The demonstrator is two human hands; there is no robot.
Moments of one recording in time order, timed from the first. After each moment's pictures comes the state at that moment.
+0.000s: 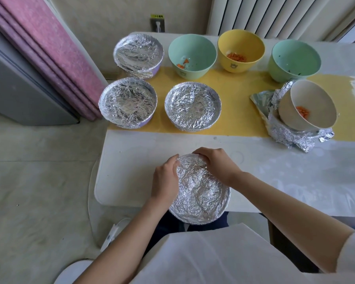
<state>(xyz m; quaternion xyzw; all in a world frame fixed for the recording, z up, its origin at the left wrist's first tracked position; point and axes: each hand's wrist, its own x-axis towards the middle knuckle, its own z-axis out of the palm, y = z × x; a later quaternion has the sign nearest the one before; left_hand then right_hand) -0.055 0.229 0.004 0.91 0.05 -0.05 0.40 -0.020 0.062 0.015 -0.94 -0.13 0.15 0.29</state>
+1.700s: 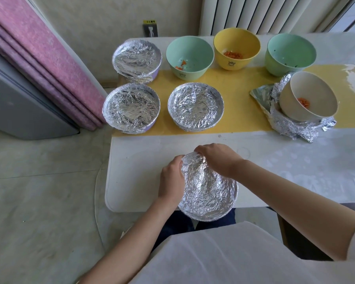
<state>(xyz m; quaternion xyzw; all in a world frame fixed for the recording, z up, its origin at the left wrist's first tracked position) -0.051 0.245 -0.005 0.92 -0.02 -0.04 0.40 -0.006 0.085 0.021 -0.96 -0.17 0.19 0.13</state>
